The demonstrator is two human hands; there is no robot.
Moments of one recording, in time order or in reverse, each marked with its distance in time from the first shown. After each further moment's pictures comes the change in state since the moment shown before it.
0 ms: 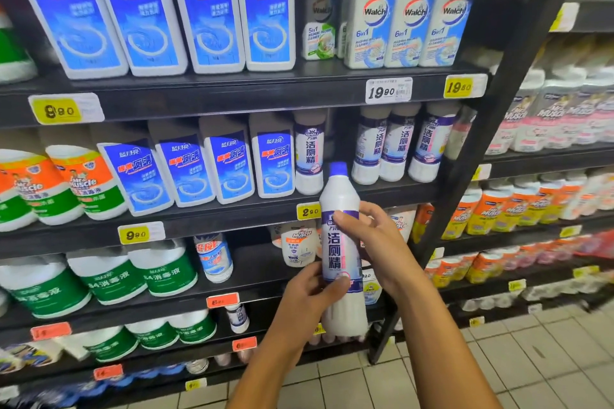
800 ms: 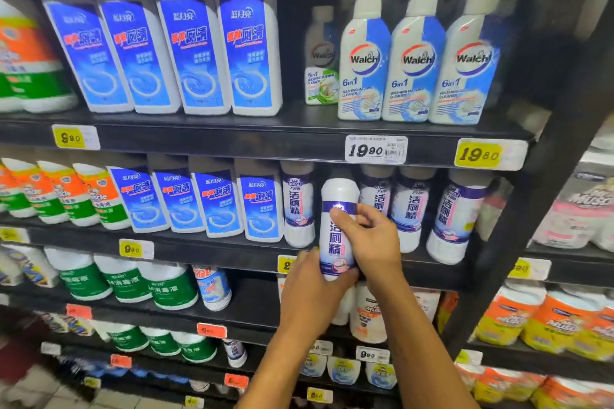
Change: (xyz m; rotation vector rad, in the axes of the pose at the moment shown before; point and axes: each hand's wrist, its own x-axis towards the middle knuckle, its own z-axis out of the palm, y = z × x) left_hand 0.142 0.046 0.084 0.682 0.680 0.136; right_hand 0.143 -0.030 -0.058 -0.079 0.003 -0.148
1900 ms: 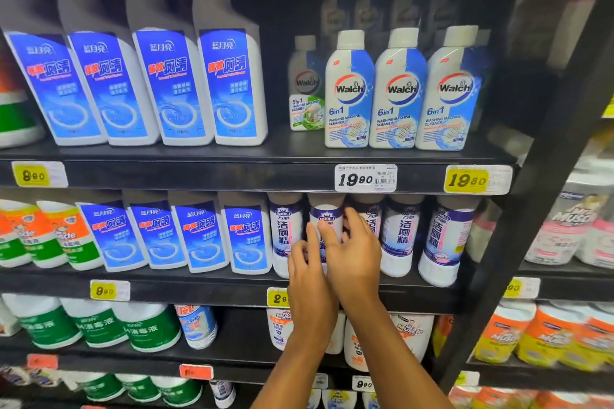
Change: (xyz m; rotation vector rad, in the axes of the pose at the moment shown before) left_hand 0.055 -0.006 0.038 0.177 0.246 0.188; right_hand 0.023 0.002 0.026 -0.468 0.211 -0.269
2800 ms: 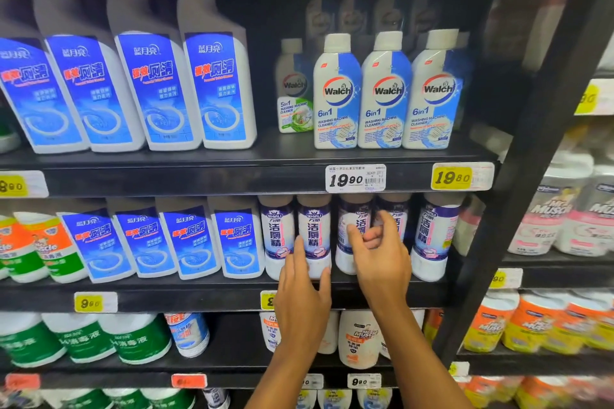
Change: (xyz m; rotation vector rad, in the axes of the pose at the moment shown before) left_hand -0.011 -0.015 -0.005 -0.064 0.022 0.025; right_hand 0.007 0.024 -0.039 -0.133 0.177 0.077
